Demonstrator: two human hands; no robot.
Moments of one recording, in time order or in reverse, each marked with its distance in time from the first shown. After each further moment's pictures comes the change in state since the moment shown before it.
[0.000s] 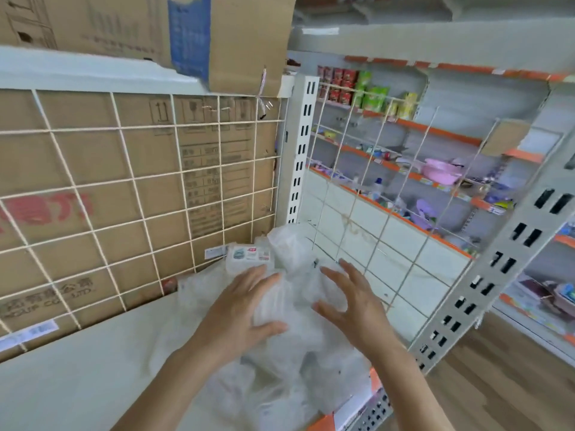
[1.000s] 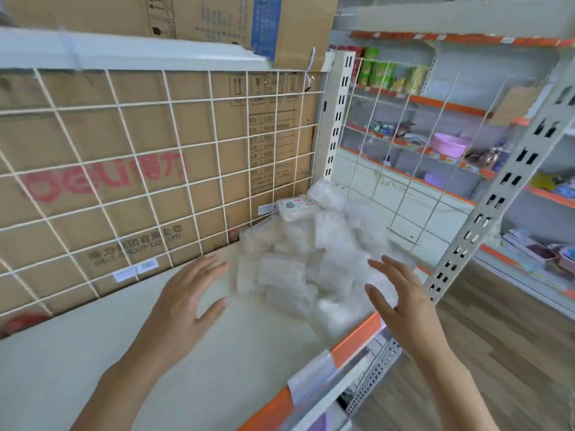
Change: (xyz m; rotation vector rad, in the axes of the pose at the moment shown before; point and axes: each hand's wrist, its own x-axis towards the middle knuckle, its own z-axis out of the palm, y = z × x) left_hand -0.161 -0.060 -0.087 0.126 0.223 0.023; right_hand -0.117 -0.065 0.003 0.055 0.197 0.058
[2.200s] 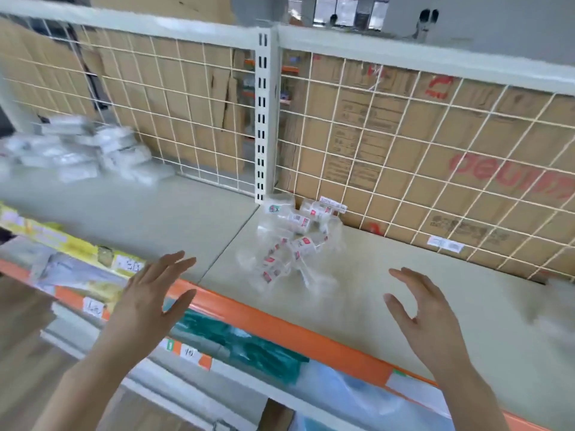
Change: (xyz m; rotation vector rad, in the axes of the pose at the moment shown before) left_hand -0.445 0.024 -0.248 0.497 0.370 -0.944; right_hand -0.146 -0.280 0.151 0.280 -0.480 -0.644
